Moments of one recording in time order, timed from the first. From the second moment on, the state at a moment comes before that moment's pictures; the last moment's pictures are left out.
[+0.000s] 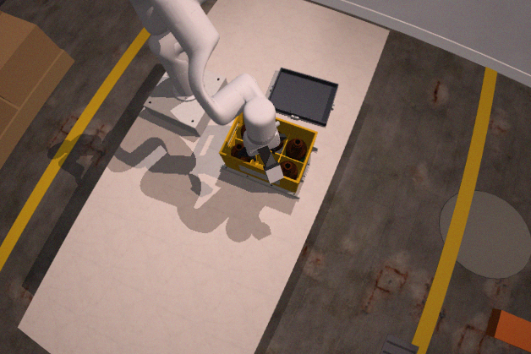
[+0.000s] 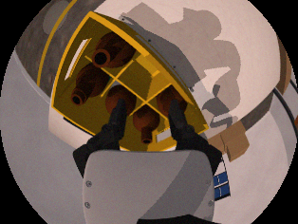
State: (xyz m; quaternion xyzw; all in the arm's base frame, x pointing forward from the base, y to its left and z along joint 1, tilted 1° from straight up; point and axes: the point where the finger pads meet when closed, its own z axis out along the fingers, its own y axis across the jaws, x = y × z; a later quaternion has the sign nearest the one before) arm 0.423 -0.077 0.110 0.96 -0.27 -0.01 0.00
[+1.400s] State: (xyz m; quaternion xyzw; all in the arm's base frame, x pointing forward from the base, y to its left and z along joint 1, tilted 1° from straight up) arm 0.422 -0.076 0.074 0.96 -0.27 -0.01 0.00
